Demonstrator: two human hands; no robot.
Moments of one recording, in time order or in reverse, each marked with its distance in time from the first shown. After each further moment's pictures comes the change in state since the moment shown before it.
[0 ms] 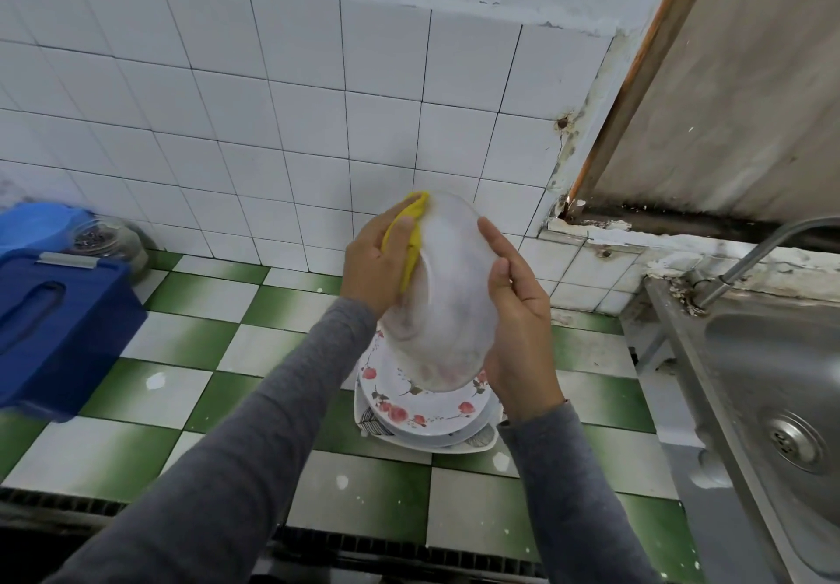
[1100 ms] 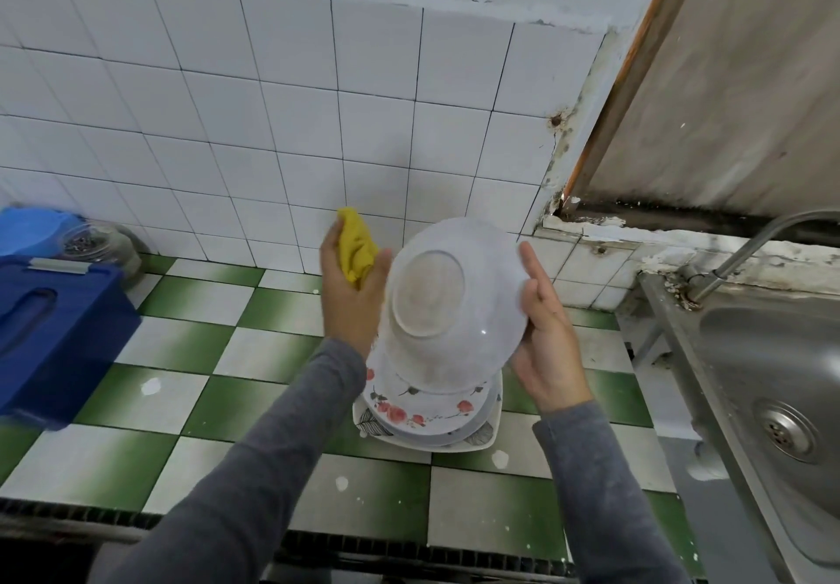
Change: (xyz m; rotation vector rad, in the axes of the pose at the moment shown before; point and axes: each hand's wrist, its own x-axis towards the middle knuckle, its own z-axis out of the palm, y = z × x) left_hand -0.031 -0.020 -0.008 -0.162 0.235 -0.128; right_hand 0.017 0.017 -0.061 0.210 0.013 0.221
